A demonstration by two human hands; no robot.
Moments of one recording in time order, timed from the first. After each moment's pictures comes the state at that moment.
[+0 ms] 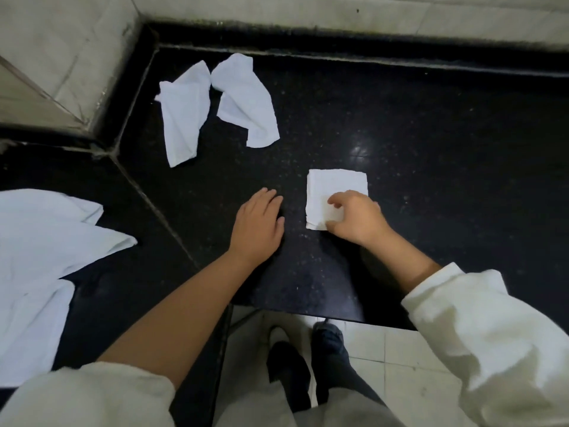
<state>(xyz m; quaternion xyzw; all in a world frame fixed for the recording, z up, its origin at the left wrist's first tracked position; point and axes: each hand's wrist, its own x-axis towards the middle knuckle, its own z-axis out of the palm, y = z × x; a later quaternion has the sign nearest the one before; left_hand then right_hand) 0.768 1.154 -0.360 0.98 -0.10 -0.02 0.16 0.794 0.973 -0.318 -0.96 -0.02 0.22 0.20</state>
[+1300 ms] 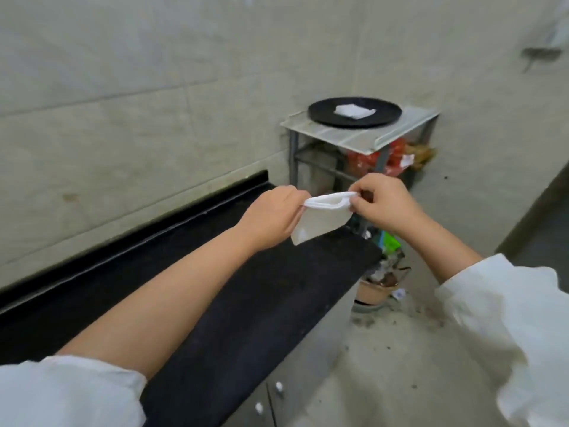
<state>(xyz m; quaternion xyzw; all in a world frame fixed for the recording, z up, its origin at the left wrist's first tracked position) 0.668 0.466 -0.101 0.71 -0.67 0.15 0.15 0.510 0.347 -0.069 -0.92 0.27 -0.22 0.17</state>
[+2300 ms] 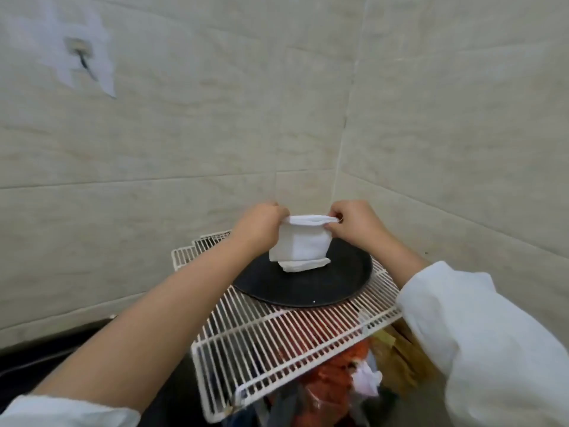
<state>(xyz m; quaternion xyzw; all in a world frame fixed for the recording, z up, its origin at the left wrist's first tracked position) 0.807 -0.112 -0.016 0.87 -0.45 0.11 0.18 0.702 -0.251 0.004 -0.95 0.19 -0.22 0.12</state>
